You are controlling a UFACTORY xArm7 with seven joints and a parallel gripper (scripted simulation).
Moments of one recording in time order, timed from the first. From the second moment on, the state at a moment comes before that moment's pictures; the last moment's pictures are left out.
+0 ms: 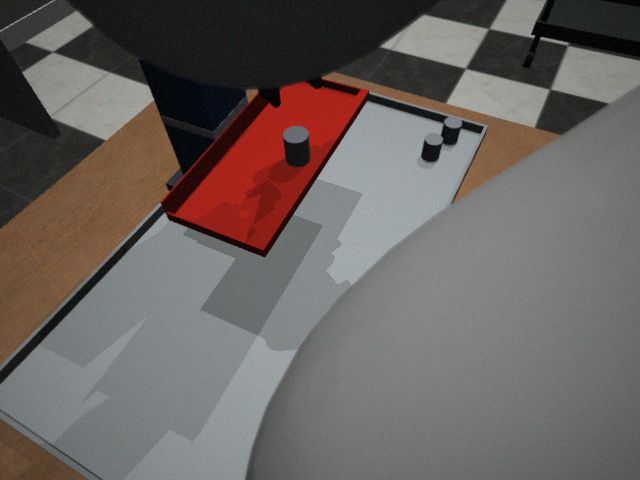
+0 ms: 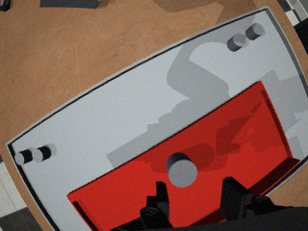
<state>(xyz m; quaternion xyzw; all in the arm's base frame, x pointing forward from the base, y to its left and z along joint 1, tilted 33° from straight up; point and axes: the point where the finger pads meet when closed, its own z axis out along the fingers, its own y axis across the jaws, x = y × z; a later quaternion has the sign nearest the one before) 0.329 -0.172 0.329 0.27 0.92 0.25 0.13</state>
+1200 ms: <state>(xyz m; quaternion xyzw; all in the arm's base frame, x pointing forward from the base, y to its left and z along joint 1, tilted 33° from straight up) 0.276 -0.175 0.320 -0.08 0.96 0.17 0.20</state>
